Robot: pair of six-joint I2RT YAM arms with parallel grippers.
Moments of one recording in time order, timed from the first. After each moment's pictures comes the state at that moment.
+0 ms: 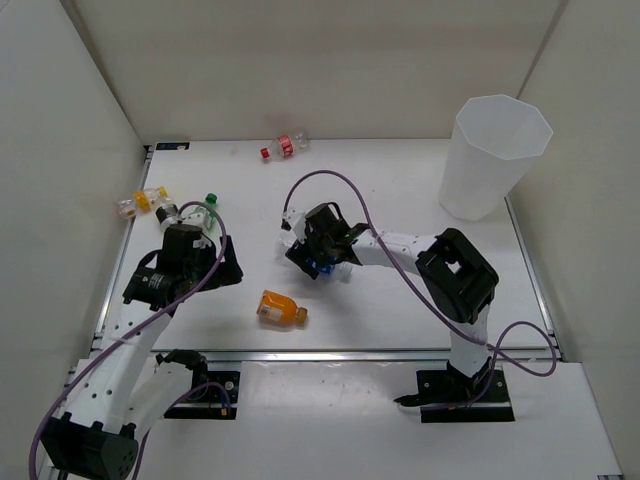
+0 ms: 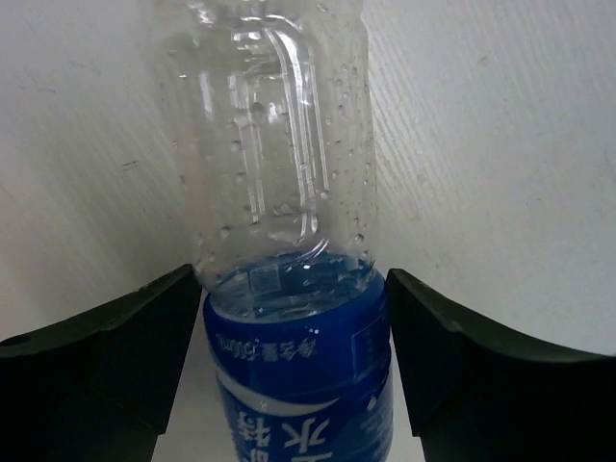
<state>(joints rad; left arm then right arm) -0.26 0.83 0.84 -0.85 -0.03 -0.40 0.80 1.93 1.25 -0.16 -0.10 -0.24</state>
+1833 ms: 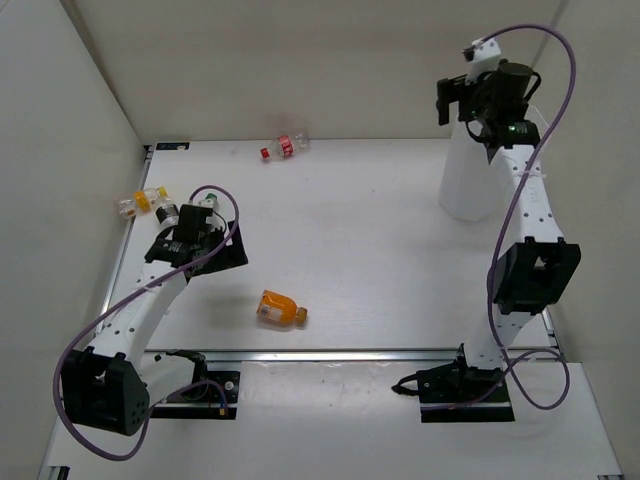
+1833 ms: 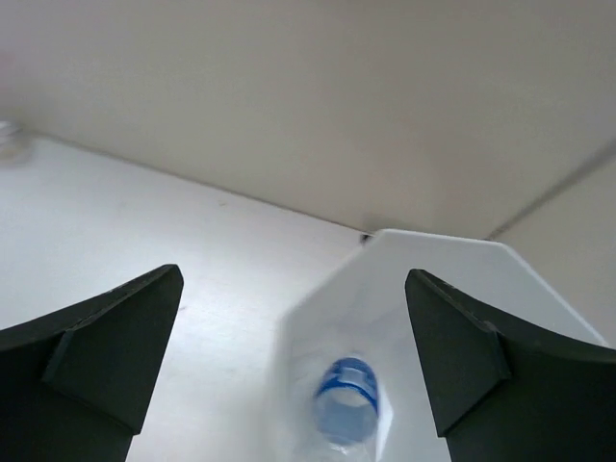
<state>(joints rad) -0.20 1.11 0.86 -0.68 -0.01 -0.39 -0.06 1.83 1.95 -0.31 -0.22 -0.25</state>
